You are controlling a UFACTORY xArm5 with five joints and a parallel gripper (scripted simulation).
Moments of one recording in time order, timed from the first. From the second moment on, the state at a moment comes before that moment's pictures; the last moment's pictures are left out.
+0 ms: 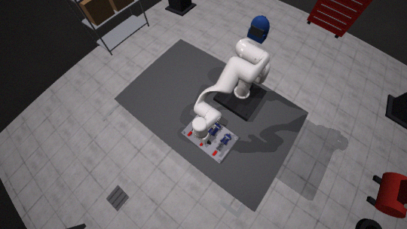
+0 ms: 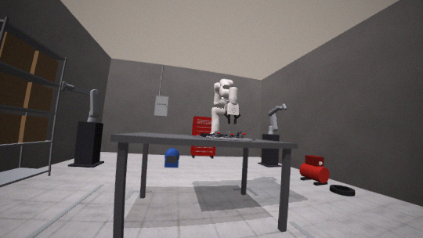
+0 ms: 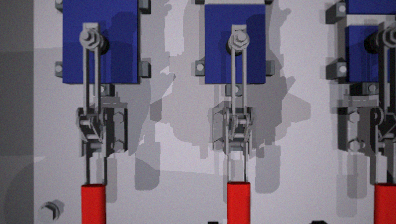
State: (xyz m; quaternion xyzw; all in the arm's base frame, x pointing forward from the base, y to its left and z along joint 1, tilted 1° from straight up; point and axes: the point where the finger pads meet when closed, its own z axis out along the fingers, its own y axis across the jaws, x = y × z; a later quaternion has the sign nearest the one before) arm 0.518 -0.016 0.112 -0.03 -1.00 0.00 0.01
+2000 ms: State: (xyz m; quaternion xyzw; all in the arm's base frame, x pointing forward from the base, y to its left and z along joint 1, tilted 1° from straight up) arm 0.518 -0.017 0.027 -0.03 -1.00 0.00 0.01
